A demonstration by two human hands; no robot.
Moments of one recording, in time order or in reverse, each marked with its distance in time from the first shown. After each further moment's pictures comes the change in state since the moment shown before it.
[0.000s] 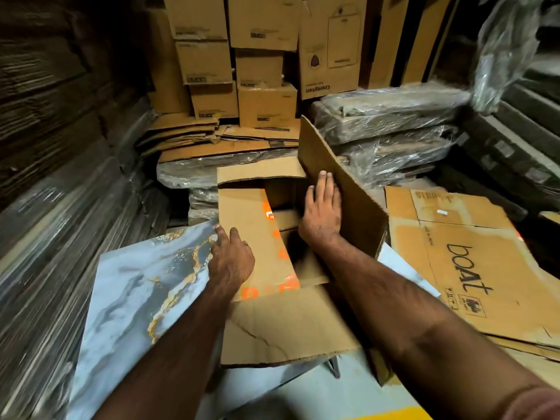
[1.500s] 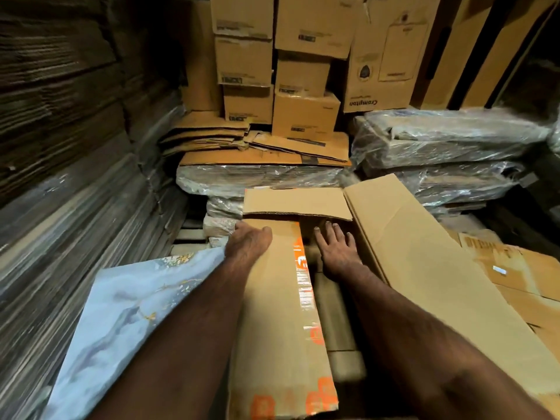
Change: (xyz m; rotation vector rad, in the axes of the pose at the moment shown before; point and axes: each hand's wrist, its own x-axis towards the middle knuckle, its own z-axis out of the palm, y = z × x) left_hand 0.197 0.030 -0.025 -0.333 -0.218 -0.468; right_hand 0.142 -0.031 0.085 0.029 -0.342 -0.393
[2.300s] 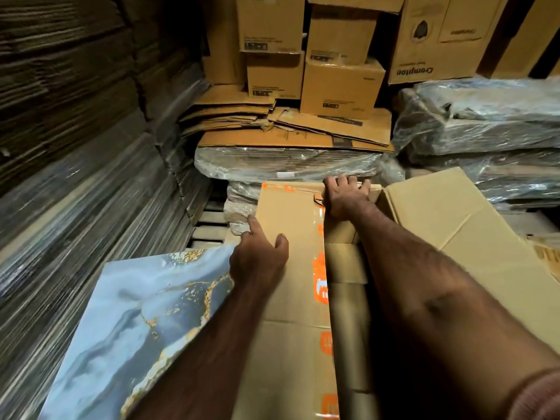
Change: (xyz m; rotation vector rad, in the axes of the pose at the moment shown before) left_hand 0.038 -0.006 0.045 0.143 0.339 0.139; right_hand 0.182 0.009 -0.054 0.111 -0.009 0.028
